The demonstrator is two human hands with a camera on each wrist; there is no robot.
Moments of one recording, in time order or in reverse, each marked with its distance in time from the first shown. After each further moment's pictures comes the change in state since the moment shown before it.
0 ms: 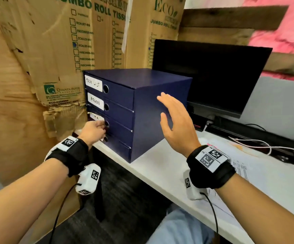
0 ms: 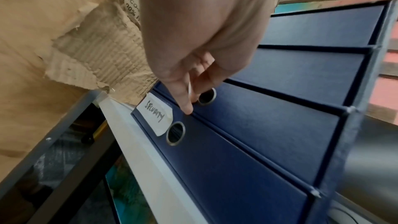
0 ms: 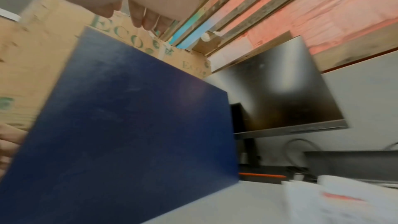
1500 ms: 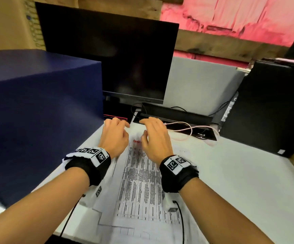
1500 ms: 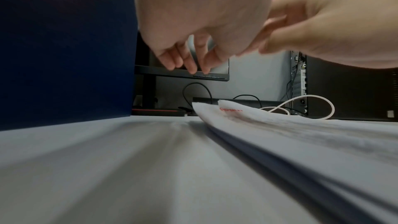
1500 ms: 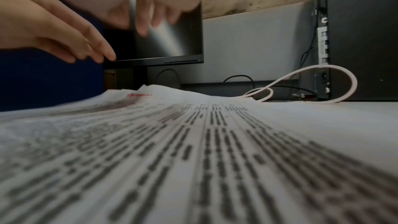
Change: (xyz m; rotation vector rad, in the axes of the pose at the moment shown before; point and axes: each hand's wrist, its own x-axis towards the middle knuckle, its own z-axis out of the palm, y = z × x) left_hand 0.007 0.020 0.339 0.729 -0.218 0.784; right_hand -0.081 0.177 -0.082 -0.487 -0.049 0.379
